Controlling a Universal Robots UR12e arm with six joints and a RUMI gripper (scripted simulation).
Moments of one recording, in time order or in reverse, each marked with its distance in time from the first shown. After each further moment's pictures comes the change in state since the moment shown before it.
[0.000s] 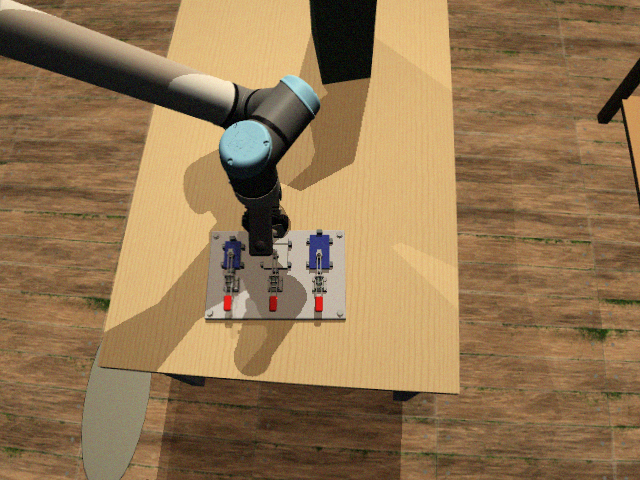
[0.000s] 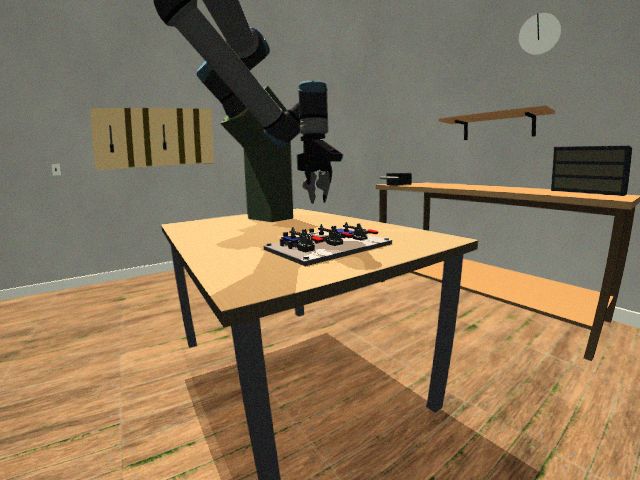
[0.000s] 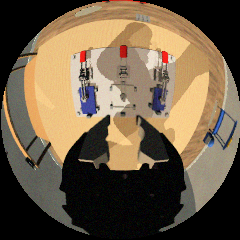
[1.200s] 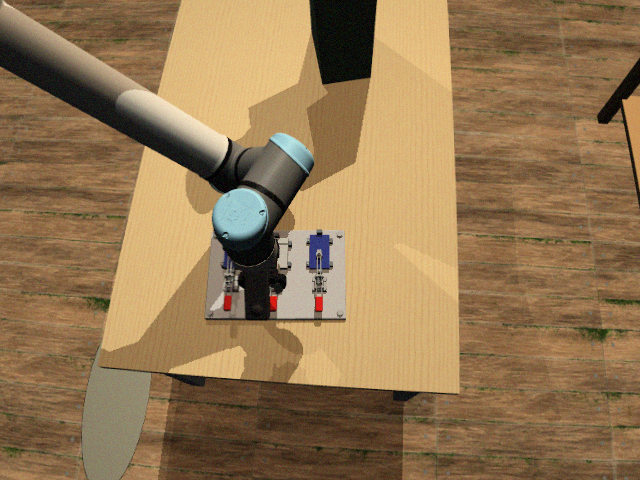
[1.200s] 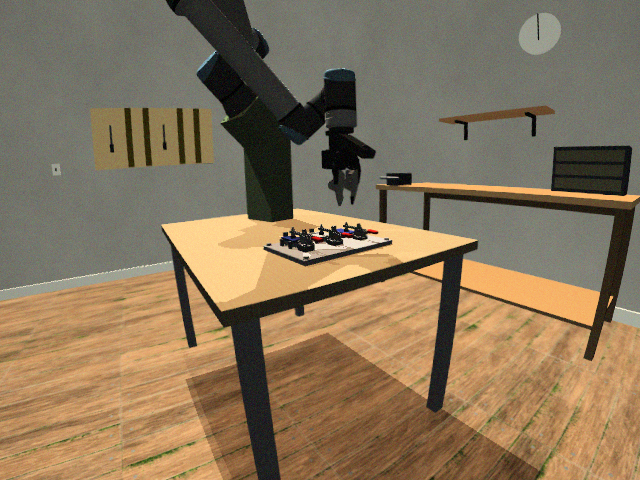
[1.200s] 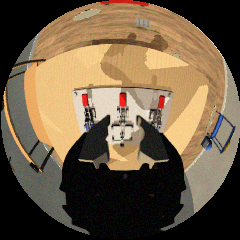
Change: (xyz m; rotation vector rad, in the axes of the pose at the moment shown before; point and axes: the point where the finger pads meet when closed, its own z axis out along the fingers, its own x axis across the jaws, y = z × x) arm 0.001 -0.133 -0.002 0.005 0.001 0.001
